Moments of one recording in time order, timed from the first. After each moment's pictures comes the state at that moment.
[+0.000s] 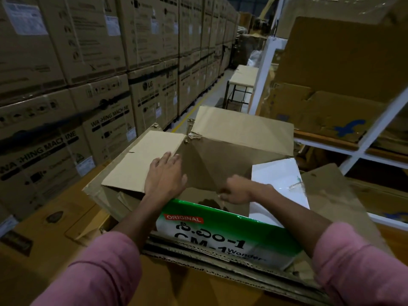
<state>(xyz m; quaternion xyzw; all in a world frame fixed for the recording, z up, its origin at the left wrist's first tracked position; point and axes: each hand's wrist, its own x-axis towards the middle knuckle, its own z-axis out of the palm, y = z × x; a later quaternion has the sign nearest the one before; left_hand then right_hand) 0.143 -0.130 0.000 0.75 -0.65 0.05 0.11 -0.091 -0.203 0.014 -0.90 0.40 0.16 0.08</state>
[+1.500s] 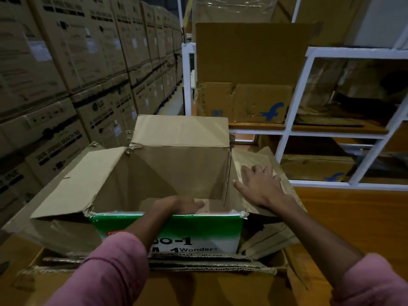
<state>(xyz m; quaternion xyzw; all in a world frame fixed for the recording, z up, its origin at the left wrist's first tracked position) -0.047 -0.145 0.007 0.62 -0.70 -0.33 -0.12 -0.296 -0.135 0.040 -0.72 0.69 -0.03 0.02</state>
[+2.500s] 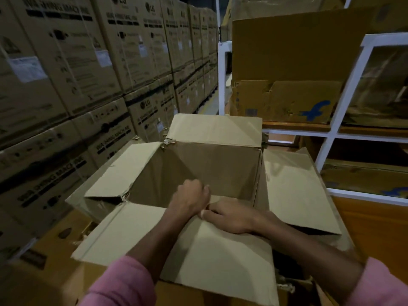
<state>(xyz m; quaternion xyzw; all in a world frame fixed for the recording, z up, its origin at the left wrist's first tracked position) -0.042 -0.084 0.046 0.76 -0.63 -0.09 0.10 -0.191 -0.086 0.039 -0.90 0.35 -0.02 0.25</state>
